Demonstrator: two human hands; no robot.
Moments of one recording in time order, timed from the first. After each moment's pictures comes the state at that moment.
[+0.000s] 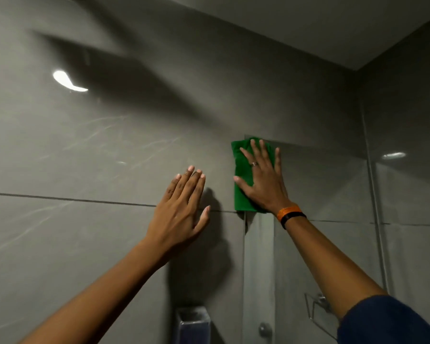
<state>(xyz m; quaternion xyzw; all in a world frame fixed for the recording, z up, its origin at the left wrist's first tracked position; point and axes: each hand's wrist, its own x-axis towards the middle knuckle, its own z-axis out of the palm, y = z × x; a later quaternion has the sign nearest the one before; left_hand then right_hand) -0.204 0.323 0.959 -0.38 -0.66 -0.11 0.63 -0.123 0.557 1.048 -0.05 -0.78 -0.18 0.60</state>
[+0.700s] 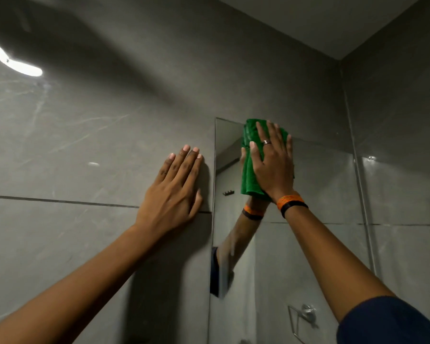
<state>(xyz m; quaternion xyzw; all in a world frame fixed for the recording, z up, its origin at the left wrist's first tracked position) -0.221 0.415 0.991 -0.40 -0.63 -0.12 0.66 -0.125 0.654 1.079 -0.07 -0.68 -0.09 0.72</state>
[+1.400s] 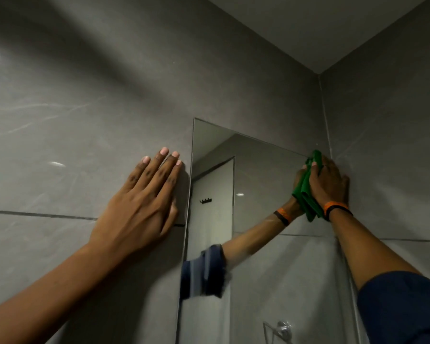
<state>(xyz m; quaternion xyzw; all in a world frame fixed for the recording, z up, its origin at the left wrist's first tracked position) -0.224 0.423 0.988 -0.39 -0.61 -0.10 0.68 -0.044 0.848 1.099 -0.33 -0.67 0.00 0.67</state>
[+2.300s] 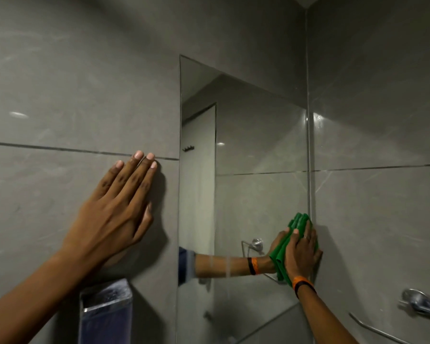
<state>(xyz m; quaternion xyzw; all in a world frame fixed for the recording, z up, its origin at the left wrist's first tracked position) -0.232 0.389 0.880 -0.45 -0.60 -0.09 0.65 -0.046 0.785 0.749 -0.43 -0.61 0.19 0.65</state>
